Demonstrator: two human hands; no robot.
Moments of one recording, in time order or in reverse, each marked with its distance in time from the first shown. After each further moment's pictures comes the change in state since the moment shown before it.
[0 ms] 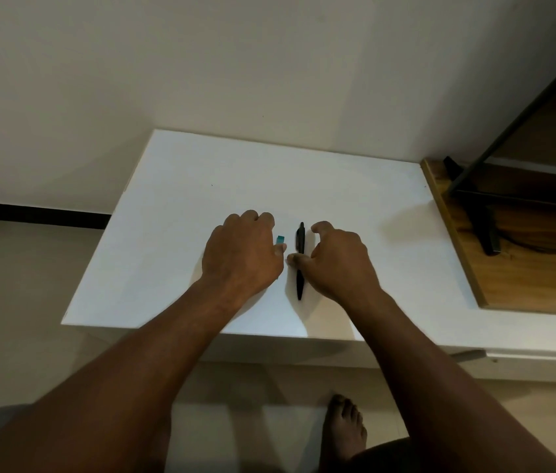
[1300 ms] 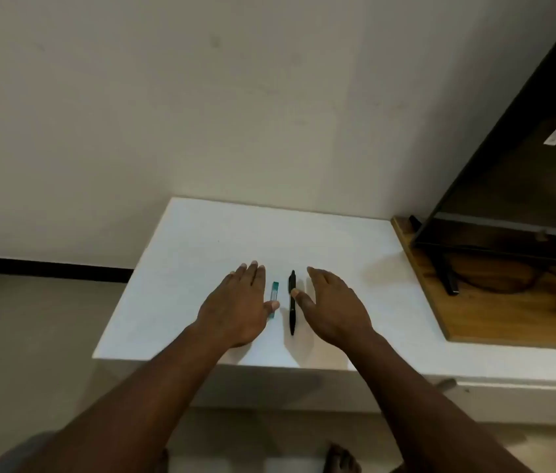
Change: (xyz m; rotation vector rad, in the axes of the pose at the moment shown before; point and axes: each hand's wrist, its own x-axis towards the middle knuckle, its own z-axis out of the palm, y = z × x) left_hand -0.026 -0.015 -0.012 0.084 -0.249 0.127; right_hand -0.023 0.018 -0.009 -0.116 0.037 -0.155
